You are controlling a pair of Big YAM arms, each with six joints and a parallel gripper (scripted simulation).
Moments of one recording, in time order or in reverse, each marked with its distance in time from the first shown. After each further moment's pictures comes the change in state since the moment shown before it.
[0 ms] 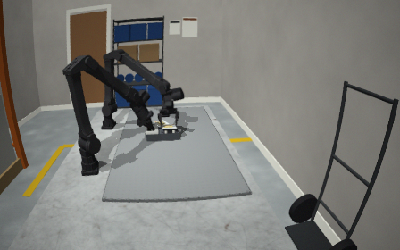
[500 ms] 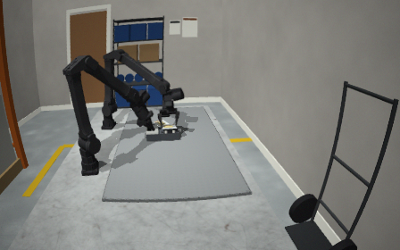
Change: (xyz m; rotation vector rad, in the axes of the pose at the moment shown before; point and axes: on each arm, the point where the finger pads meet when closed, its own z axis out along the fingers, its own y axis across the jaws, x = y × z) left arm 0.000 0.000 0.000 0.000 0.000 -0.001; right arm 0.000 0.000 0.000 0.000 0.000 0.000
